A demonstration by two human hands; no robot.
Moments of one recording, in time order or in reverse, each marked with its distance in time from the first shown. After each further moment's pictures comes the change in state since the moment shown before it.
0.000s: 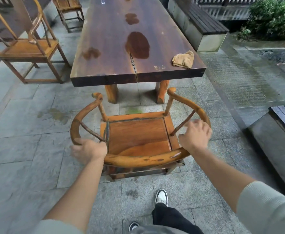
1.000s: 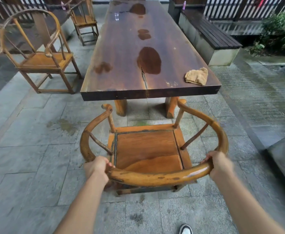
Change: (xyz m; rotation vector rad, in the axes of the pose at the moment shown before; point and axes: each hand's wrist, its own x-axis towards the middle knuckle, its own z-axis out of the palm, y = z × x) left_hand 0.040 0.036 0.002 -0.955 -0.188 -0.462; right_hand 0.043 -0.003 0.002 1.495 -0.120 0.941
